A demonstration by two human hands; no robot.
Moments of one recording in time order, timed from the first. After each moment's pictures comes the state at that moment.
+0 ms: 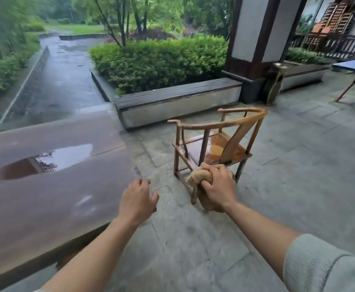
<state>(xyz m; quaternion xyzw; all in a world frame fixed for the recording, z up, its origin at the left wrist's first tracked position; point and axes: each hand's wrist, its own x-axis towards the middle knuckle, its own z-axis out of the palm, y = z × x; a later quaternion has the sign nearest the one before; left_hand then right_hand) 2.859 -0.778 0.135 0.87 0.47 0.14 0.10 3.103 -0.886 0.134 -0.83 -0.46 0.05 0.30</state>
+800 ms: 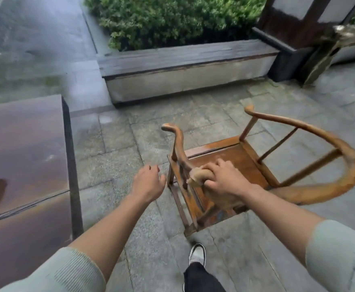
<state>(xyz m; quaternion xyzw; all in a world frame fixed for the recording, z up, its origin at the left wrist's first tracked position) 3.268 -0.268 0.009 0.83 0.51 0.05 0.22 3.500 -0.381 0.064 -0.80 -0.57 0.19 0.01</state>
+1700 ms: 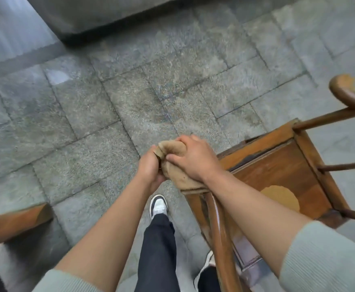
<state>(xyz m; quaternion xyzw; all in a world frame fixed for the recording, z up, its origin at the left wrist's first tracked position) 3.474 0.174 -0.200 0.22 0.60 0.09 0.77 3.597 0.115 -0.169 -0.83 -0.44 0.33 0.10</state>
